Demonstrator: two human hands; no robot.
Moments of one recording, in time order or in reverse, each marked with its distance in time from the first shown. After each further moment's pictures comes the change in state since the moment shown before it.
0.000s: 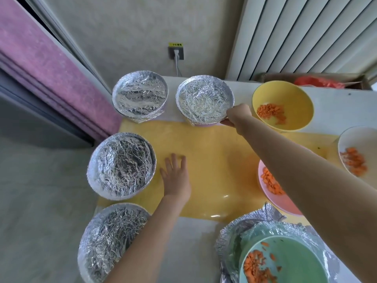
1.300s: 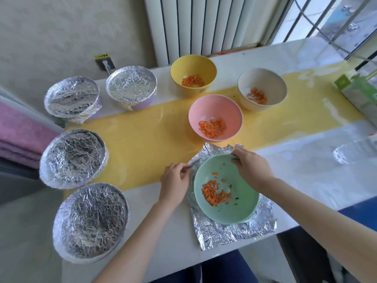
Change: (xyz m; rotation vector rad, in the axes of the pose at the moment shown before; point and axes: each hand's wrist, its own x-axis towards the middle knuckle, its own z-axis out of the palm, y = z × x) left_hand -0.122 0.052 0.048 -0.562 0.044 0.439; right_hand -0.217 0.245 -0.146 -0.818 0.265 -0.405
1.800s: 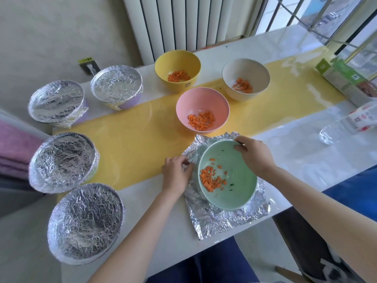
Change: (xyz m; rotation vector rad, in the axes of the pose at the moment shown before) left_hand -0.003 0.027 0.007 0.066 -0.046 0.039; right_hand -0.018 0.018 -0.014 0.232 0.095 0.188
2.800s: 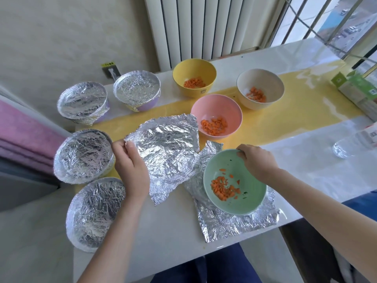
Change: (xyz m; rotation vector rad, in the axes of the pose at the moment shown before) left_hand -0.022 0.000 -0.110 -0.402 0.772 0.028; right_hand 0.009 -0.010 0.009 -0.311 -0.127 -0.132
